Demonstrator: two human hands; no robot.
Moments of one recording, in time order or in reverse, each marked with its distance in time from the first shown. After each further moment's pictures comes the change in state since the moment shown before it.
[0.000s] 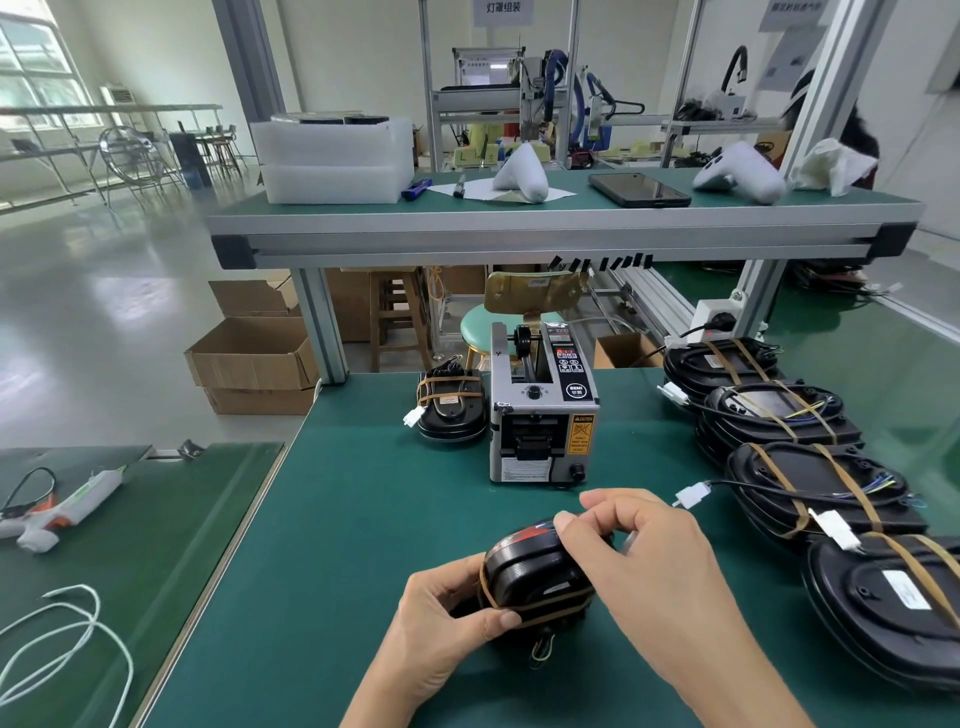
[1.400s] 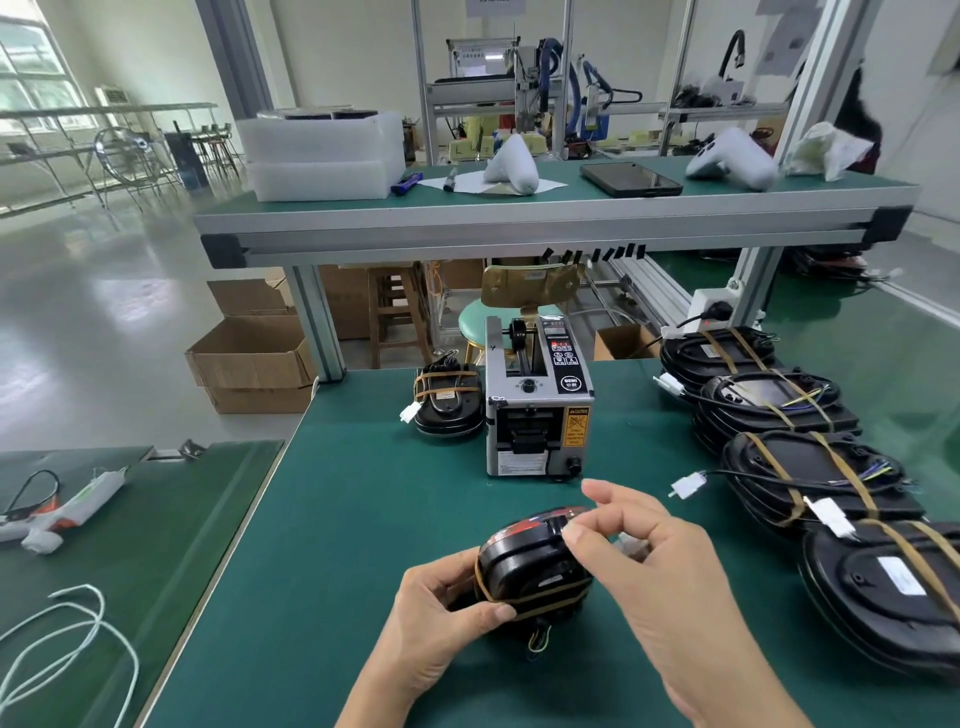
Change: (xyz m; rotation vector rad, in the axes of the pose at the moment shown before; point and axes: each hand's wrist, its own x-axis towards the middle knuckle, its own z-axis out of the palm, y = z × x) left_hand 0.000 -0.006 -0.004 0.010 0.010 -0.013; right_hand -0.004 0.020 -0.001 0.426 -0.087 0.020
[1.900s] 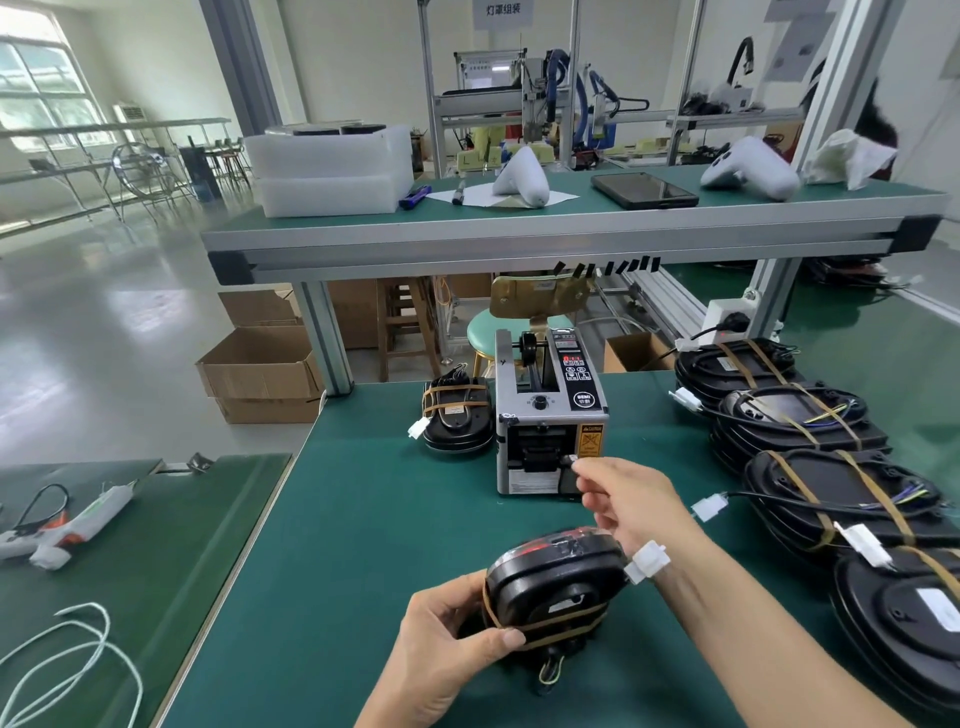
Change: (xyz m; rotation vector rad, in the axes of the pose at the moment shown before) left_hand 0.005 -0.003 -0.004 -0.054 -0.010 0.015; right_hand 0.134 0.038 0.010 0.238 0.071 0.398
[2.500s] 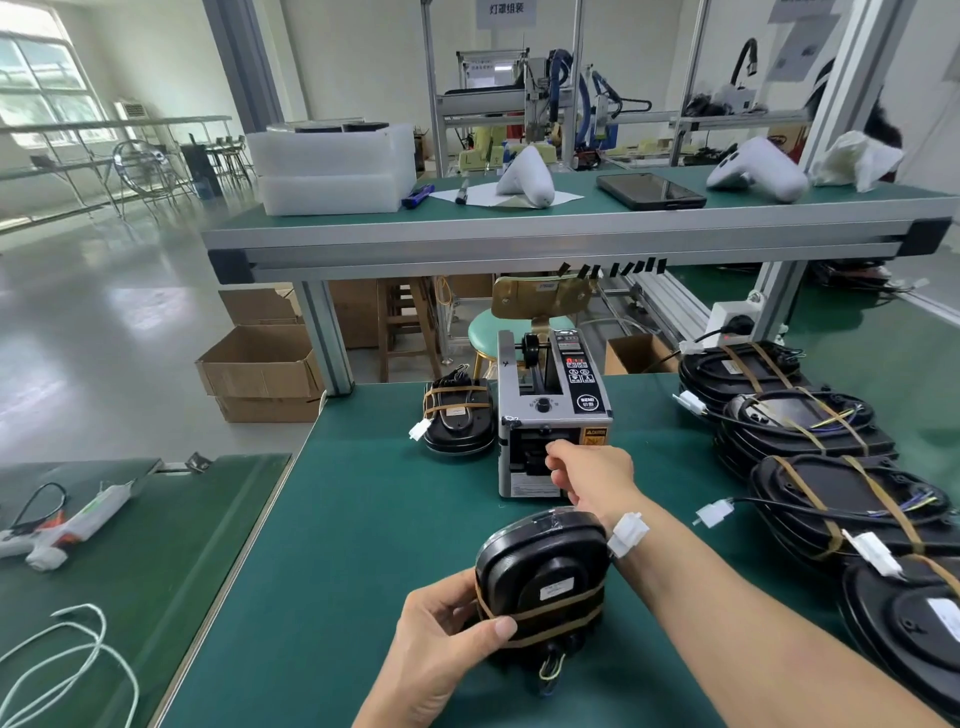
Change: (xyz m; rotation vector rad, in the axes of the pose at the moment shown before) left_hand 0.003 0.000 -0.005 -0.025 0.043 -0.043; right_hand 0.038 -0.007 0.049 0.013 0.193 0.037
